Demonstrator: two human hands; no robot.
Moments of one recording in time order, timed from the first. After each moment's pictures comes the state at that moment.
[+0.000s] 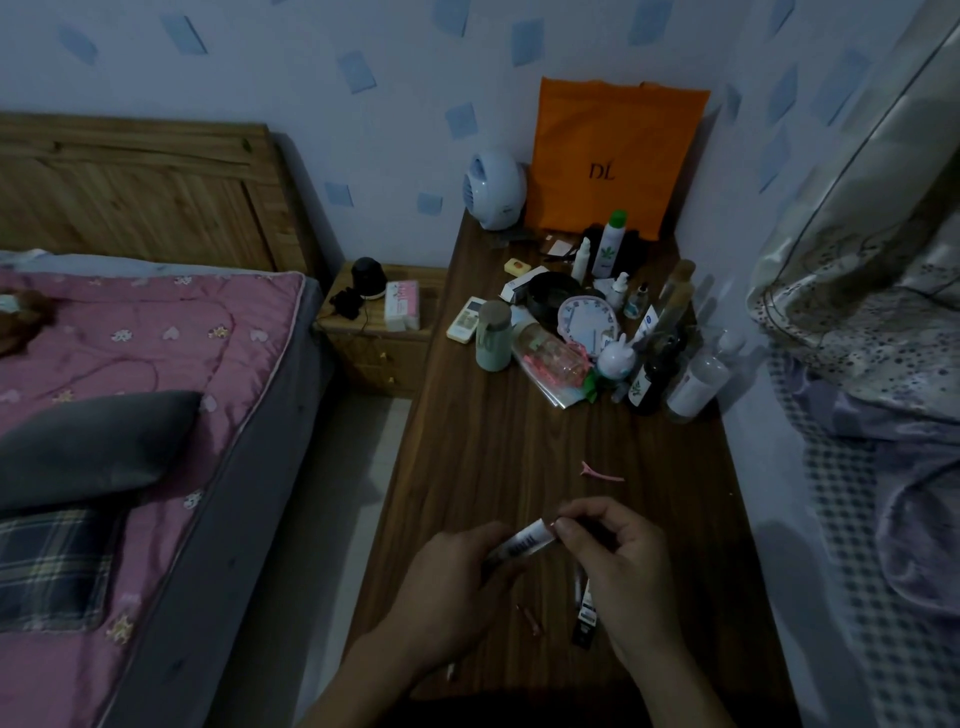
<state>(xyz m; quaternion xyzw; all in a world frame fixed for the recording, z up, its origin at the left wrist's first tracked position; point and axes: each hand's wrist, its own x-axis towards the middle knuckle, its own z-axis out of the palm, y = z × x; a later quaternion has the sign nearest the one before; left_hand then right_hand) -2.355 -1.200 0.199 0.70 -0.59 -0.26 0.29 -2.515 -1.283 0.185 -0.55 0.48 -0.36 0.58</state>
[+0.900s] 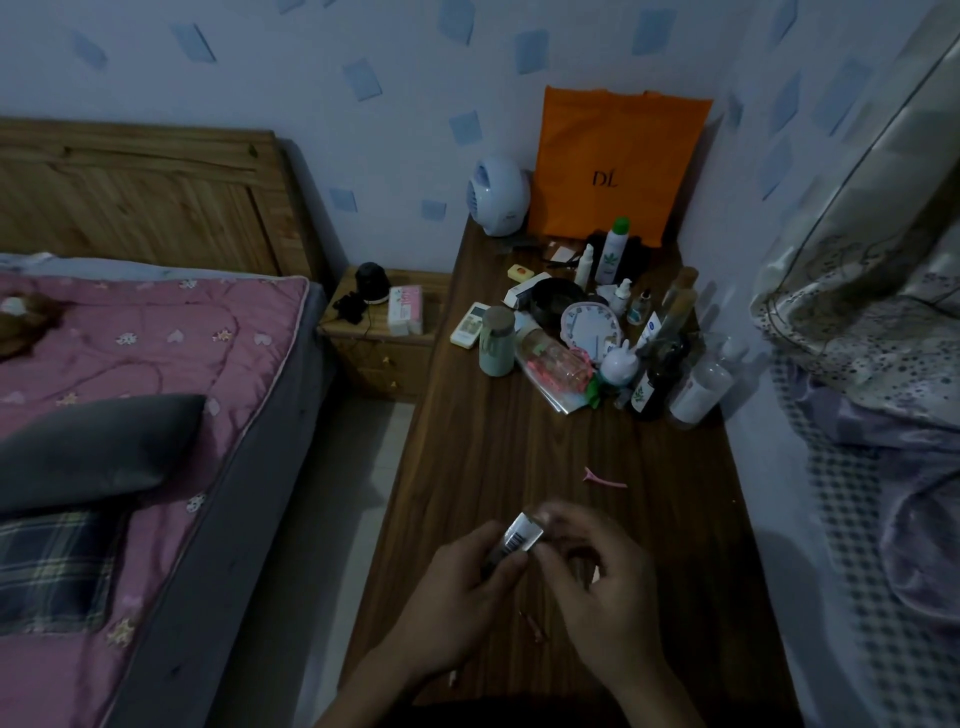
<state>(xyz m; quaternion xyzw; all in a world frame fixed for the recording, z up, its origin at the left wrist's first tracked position) -2.359 -1.198 0.189 0.68 -0.50 -0.35 0.39 -2.508 -1.269 0.182 -0.72 0.37 -0.42 0.41</state>
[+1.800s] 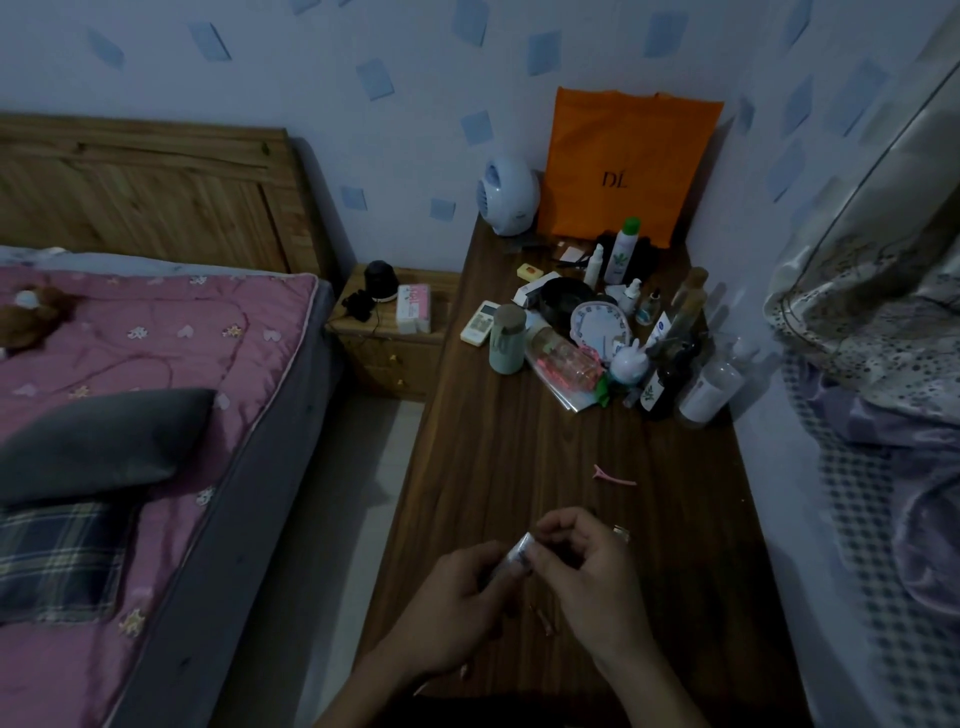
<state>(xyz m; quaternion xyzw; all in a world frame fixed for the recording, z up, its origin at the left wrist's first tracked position) -2.350 -1.179 0.188 0.66 -0.42 -0.48 0.39 -2.491 -1.262 0.168 -0.62 0.45 -0.29 0.57</state>
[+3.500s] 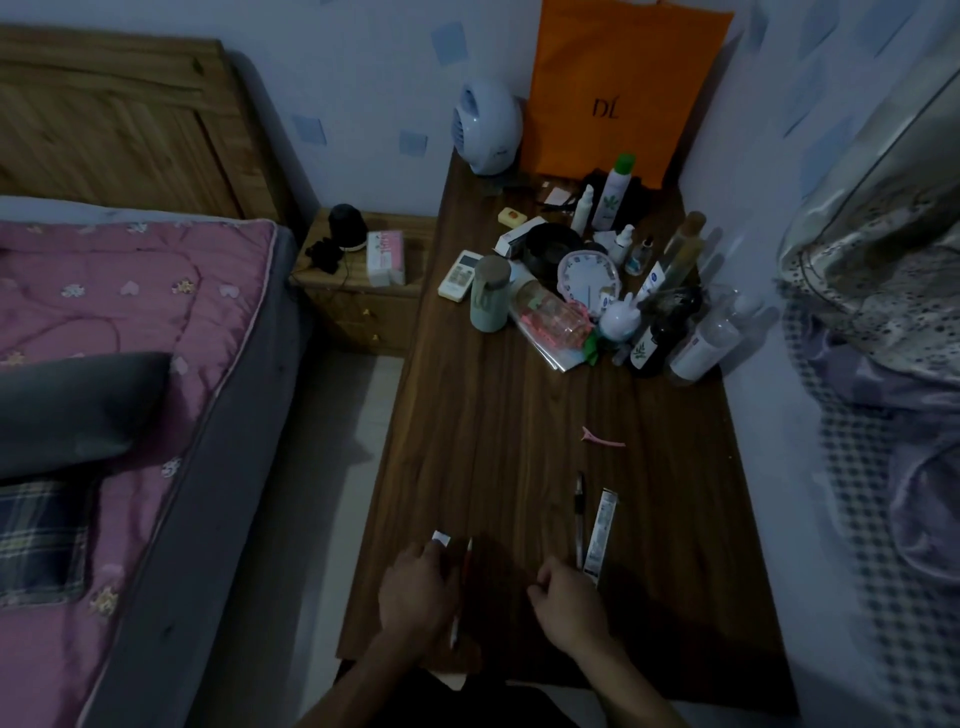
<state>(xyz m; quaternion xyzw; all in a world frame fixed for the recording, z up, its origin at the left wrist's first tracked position) -2.327 -1.171 0.012 0.86 -0.42 -0.26 0.12 -2.513 -1.261 -0.007 -0.71 0.59 0.11 0.38</state>
